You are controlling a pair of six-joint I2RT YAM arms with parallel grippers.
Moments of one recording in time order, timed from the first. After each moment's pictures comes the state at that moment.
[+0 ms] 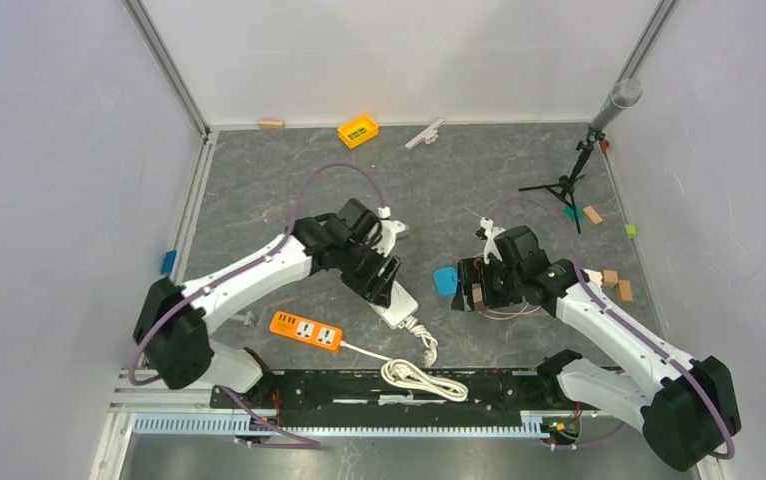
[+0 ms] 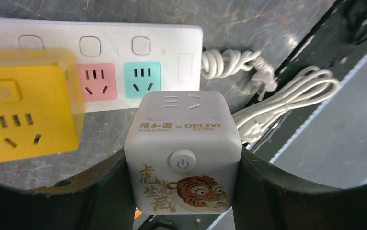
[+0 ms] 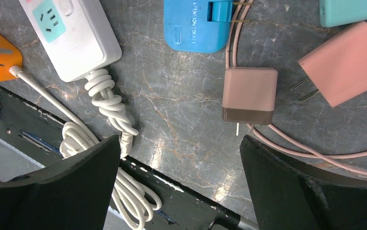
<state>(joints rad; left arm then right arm) -0.76 1.39 1.08 -0.75 0.35 -0.13 0.51 1.02 0.65 -0.63 -0.24 0.37</state>
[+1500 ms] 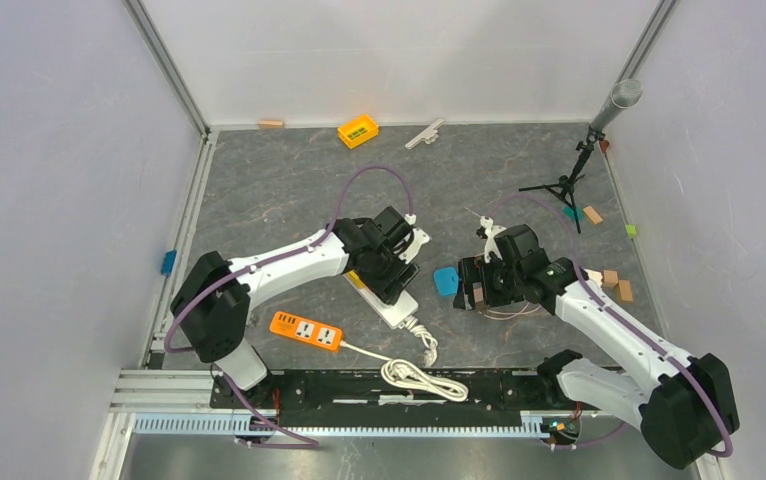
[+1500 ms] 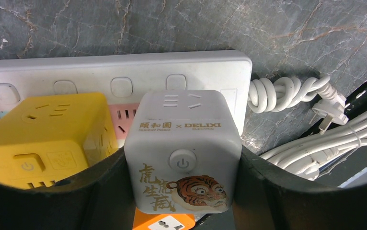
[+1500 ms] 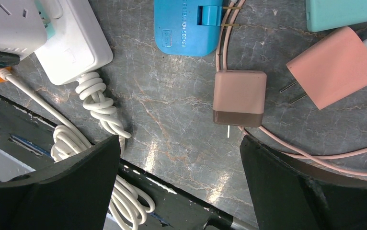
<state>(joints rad) -0.88 1.63 1.18 -0.73 0.10 -0.05 0.50 1.03 0.66 -0.63 -0.22 0.35</state>
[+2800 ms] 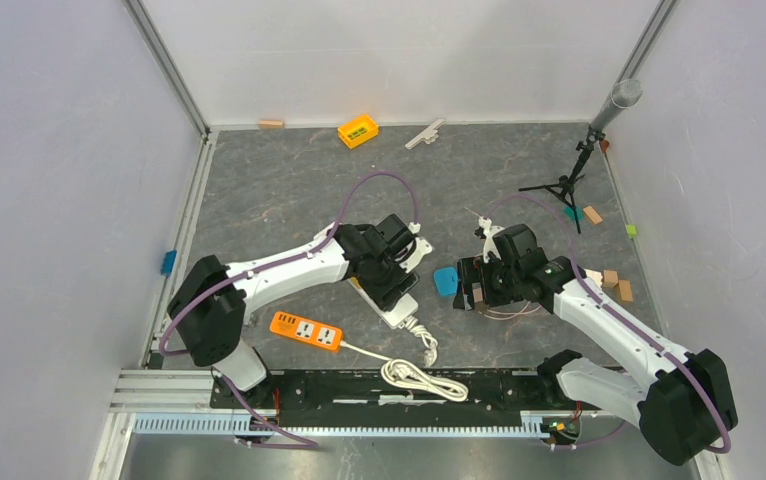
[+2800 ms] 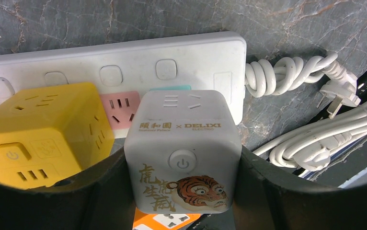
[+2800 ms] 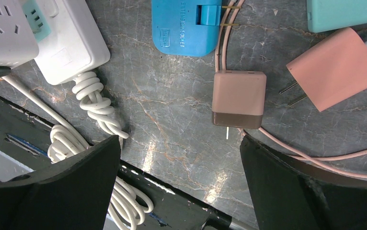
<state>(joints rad) -0.92 1.61 1.16 -0.77 0.06 0.00 0.49 1.05 0.66 -0.63 -0.22 0.34</state>
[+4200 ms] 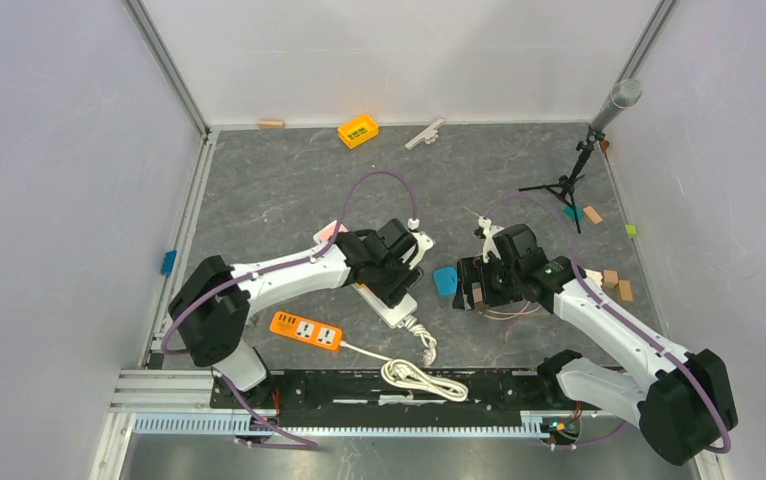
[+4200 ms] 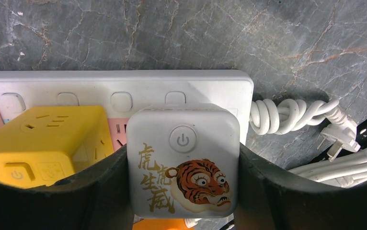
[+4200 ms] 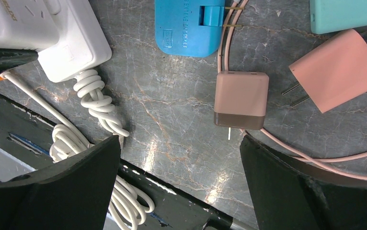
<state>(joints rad) -0.93 1.62 1.10 -0.61 -0.02 -0.07 0.49 1.05 0.66 -0.62 -0.22 0.34</state>
